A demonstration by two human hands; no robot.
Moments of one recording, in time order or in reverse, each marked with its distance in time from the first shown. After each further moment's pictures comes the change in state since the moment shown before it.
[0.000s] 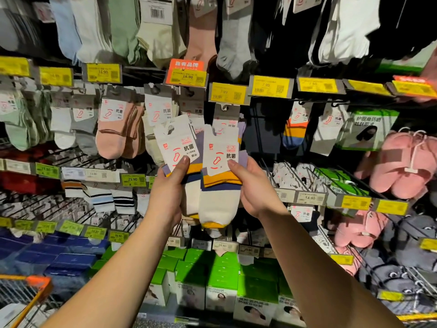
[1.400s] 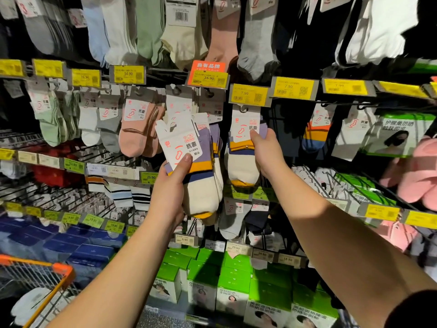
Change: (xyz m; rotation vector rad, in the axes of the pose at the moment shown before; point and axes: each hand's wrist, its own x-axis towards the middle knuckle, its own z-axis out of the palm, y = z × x) left_hand -0.005 0.024 -0.019 0.027 0.045 0.055; right_hand 0.105 -0.018 -0.003 -0.501 0.331 -0.050
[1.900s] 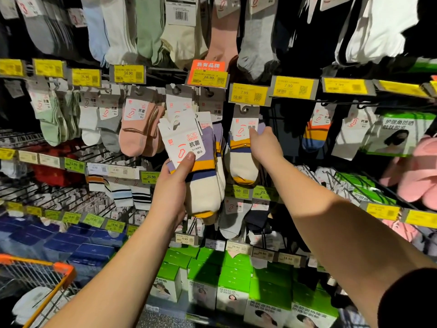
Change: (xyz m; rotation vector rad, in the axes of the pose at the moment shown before) left_hand -0.002 0.002 0.005 0.004 -0.008 -0.019; right_hand 0.021 -0.005 -0.002 -0.543 0.044 0.003
